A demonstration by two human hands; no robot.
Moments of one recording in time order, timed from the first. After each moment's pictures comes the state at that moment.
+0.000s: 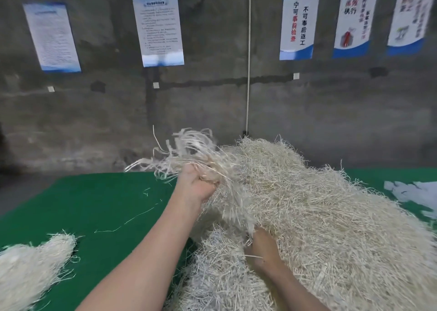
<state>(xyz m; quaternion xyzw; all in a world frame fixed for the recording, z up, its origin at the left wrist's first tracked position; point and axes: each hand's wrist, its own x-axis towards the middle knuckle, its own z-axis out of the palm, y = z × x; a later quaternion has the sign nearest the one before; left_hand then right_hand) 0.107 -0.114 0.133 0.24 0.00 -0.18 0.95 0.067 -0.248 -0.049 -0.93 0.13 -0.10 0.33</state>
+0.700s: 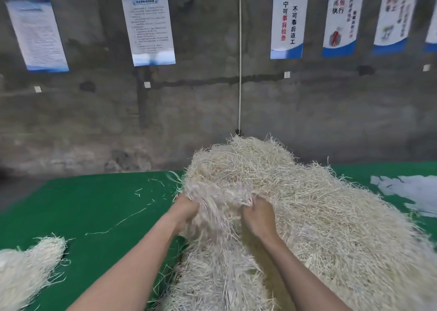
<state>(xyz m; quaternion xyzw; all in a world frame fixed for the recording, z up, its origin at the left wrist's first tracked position) 0.111 -0.100 0.055 0.81 0.00 -0.12 0.58 0.065 -0.258 0.015 -0.87 0.14 -0.21 0.42</state>
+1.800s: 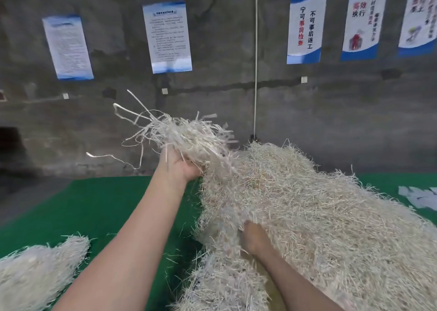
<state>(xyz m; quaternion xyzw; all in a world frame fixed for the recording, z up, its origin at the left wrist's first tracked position) 0.103 -0.069 0.186 0.38 -0.01 -0.10 0.92 0.102 -0.223 -0.023 -0.95 0.10 -0.04 0.28</state>
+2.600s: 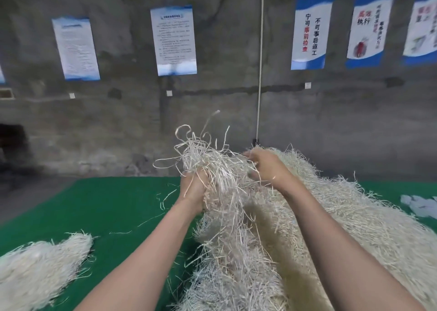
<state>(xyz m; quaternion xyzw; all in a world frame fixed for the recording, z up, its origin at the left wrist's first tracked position) 0.083 -0.084 0.130 0.63 0.01 0.04 0.77 0.081 -0.247 0.154 -0.94 -0.04 -0.19 0.27</state>
